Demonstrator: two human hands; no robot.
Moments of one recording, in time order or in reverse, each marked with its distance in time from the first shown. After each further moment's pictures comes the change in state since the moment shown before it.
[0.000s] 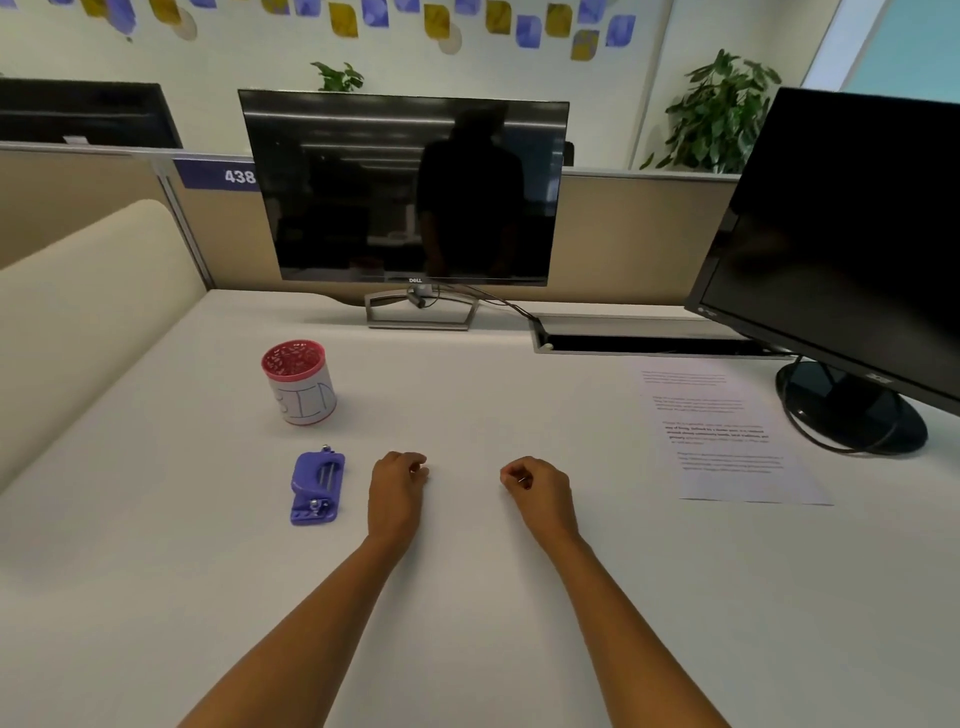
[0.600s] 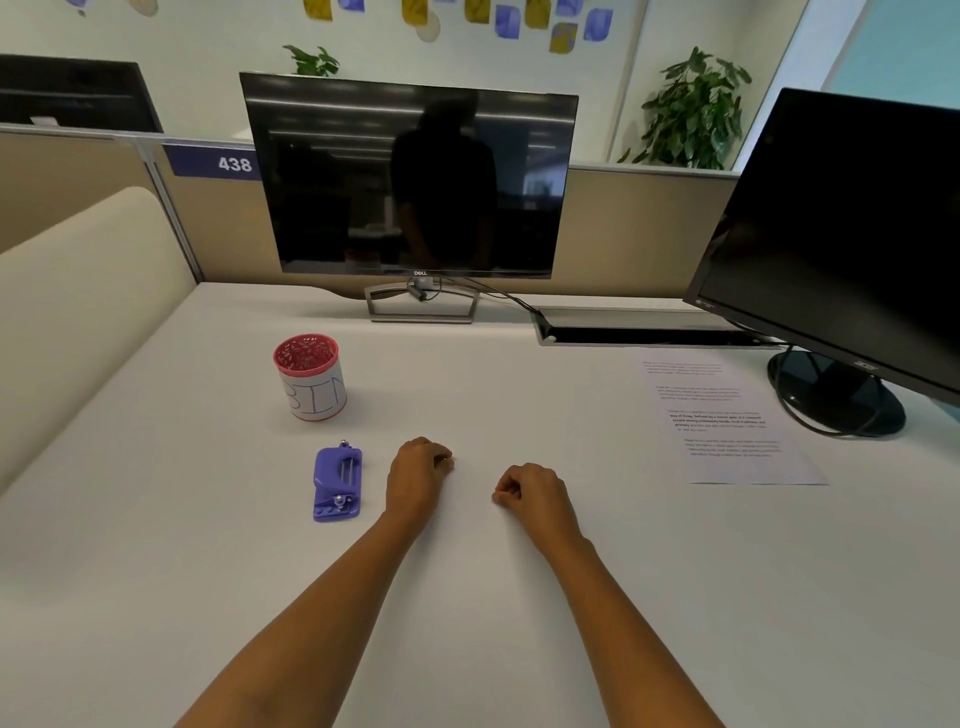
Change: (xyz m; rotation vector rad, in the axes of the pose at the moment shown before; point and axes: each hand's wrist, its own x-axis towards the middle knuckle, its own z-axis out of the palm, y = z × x) left_hand 0.020 -0.006 -0.010 0.054 -0.141 0.115; right_hand -0.019 -0.024 0.022 -0.367 -0.107 -0.077
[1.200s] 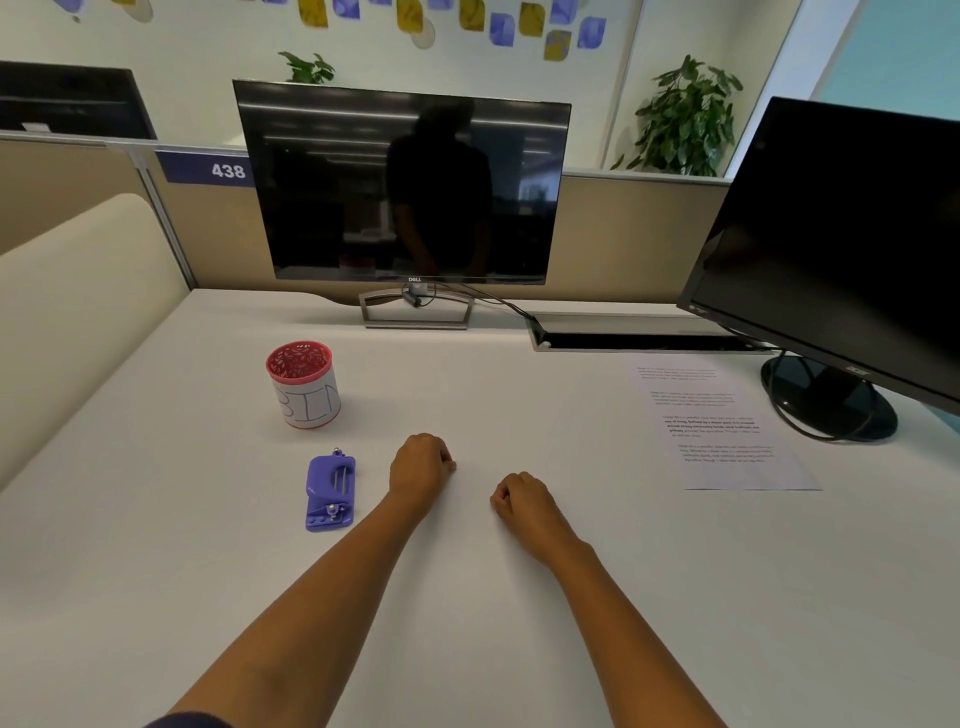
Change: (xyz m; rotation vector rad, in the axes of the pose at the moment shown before) left_hand 0.024 0.020 -0.002 0.184 -0.160 -0.074; right_hand 0.002 0.002 -0.001 -0.056 -0.150 -0.016
